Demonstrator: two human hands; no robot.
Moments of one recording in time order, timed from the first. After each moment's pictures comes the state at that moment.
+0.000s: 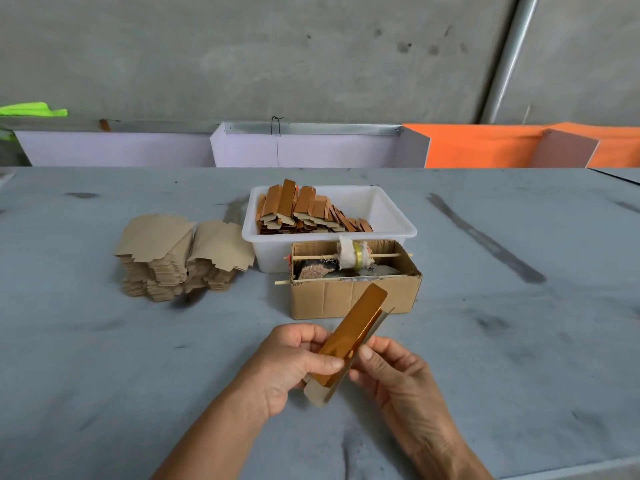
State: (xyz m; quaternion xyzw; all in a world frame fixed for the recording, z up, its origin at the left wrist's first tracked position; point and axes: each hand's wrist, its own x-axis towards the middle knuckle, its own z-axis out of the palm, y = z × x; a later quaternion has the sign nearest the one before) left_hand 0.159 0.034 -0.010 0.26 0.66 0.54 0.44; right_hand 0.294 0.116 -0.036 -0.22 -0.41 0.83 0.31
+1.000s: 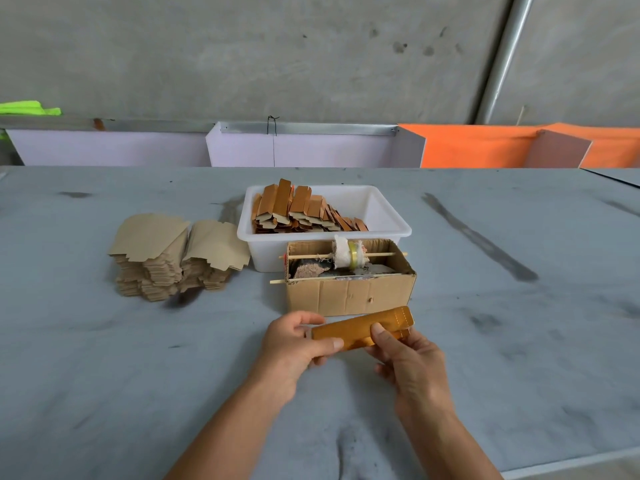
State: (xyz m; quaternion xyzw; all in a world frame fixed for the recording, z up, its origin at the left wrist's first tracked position) left_hand 0.160 0.058 -0.026 0.20 0.68 0.61 0.36; right_hand 0.287 0.135 -0.034 -0.40 -0.46 0.69 0.38
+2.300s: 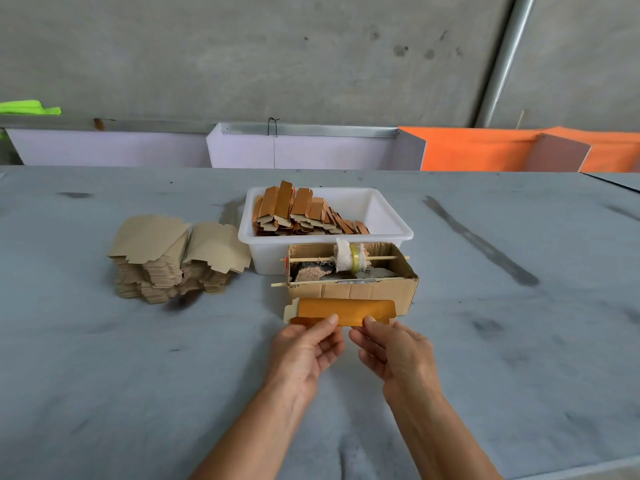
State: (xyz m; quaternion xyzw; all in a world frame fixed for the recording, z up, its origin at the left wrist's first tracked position) left_hand 0.170 0.073 -0.028 0.02 0.46 0.77 0.44; right_hand 0.268 0.137 -0.011 -0.43 -0.38 0.75 0.33
